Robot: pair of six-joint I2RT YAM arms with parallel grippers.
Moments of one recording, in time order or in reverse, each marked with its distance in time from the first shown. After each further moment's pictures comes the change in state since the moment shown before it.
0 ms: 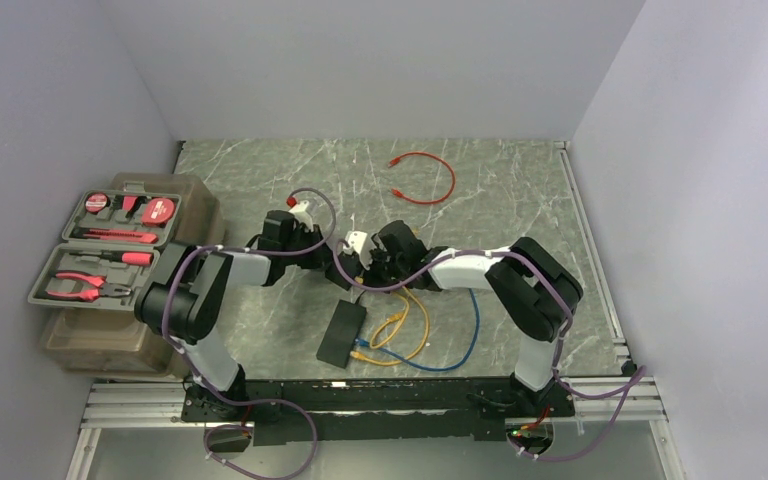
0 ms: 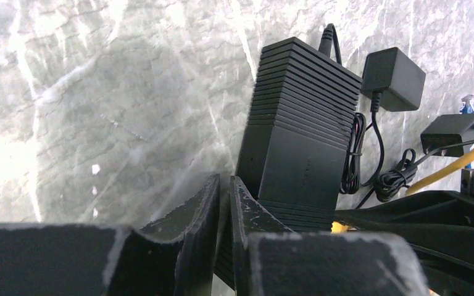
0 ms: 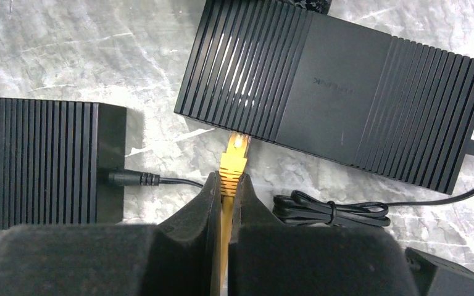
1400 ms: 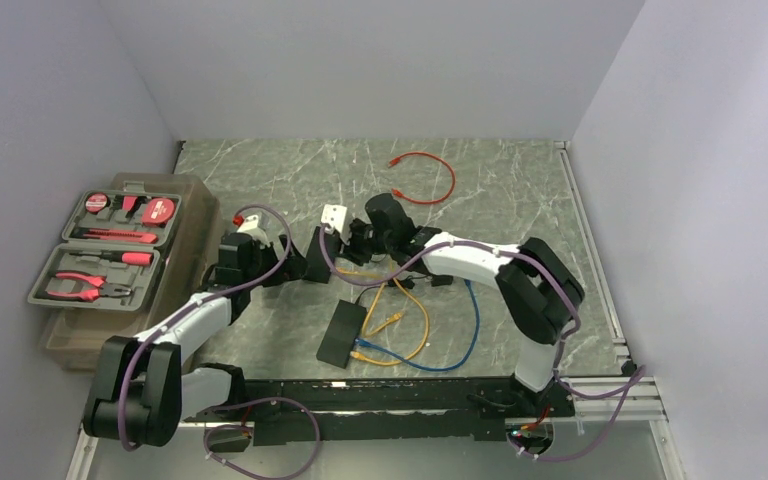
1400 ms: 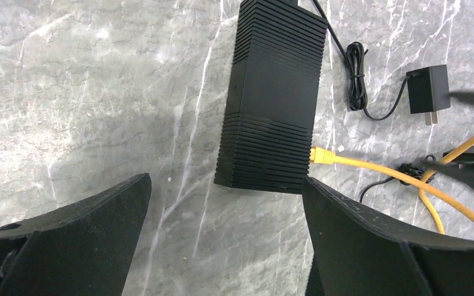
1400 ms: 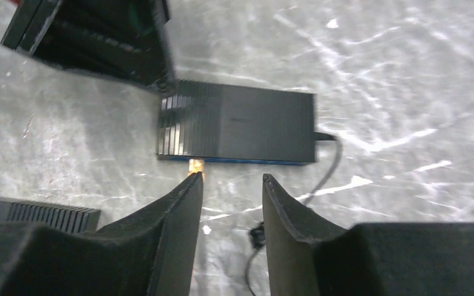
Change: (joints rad) left arm 0.164 -0.542 -0.254 -0.246 -0.174 -0.022; right arm 0.027 0.009 0.211 0.023 -0.014 -0.149
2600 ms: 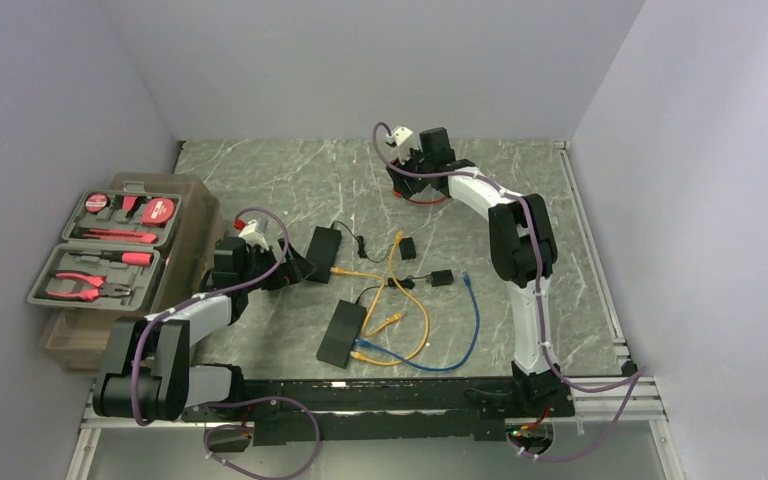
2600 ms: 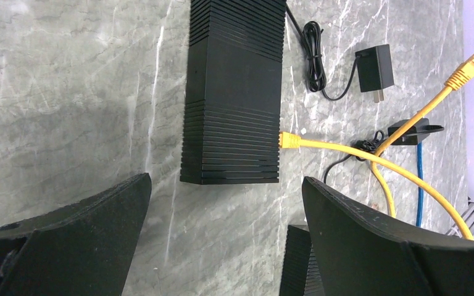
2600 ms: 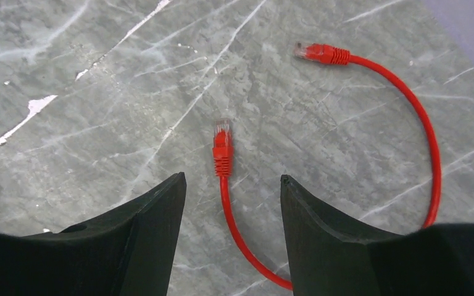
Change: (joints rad) left arm 0.076 0.098 -0.063 0.185 0.247 -0.057; right arm -0.440 0.368 0.559 -0.313 0.095 0.116
